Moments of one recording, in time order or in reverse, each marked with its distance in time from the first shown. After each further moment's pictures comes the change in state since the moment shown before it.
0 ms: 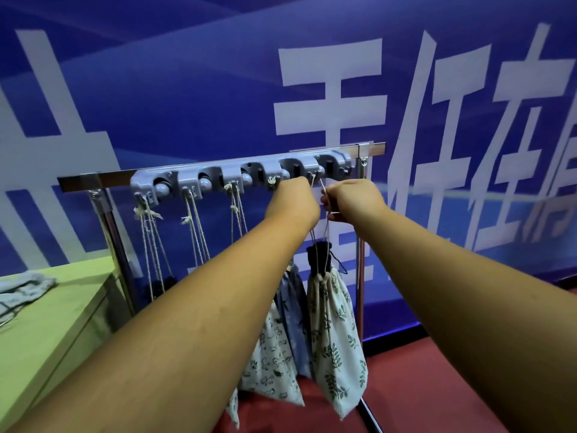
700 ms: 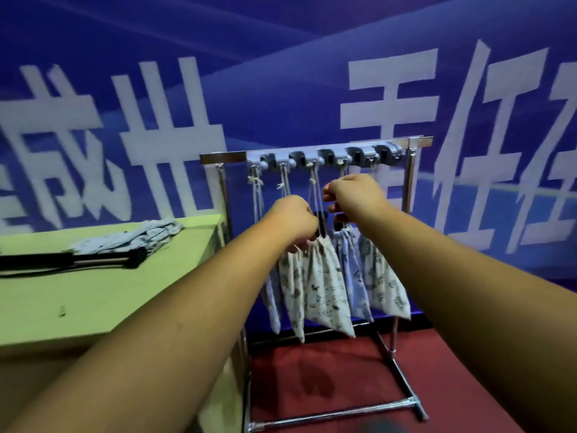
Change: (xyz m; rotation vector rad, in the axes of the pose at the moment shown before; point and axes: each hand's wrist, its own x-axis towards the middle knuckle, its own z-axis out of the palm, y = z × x) left_hand -0.192 -0.090 -0.132 -0.165 -0.288 -0.210; right_hand -0.215 -0.052 0.067 0.036 -0.194 -0.079
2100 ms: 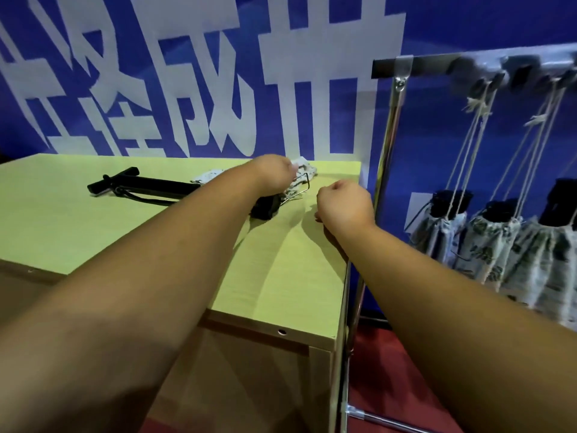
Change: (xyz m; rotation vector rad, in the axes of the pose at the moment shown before) left_hand 0.070 -0.332 -0.163 0.316 0.124 -0.338; right_hand 0.033 0.079 0.382 -0.203 -0.241 -0.007
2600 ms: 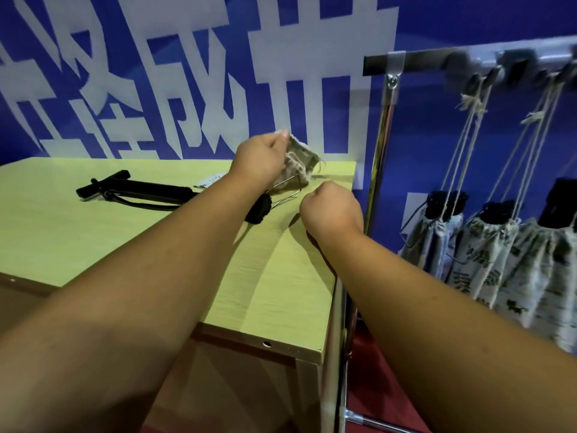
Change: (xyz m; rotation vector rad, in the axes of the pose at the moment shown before) left_hand 0.012 0.015 0.007 -0.430 0.405 -0.025; right_hand 0.006 0.003 0.001 -0.329 0.036 -0.119
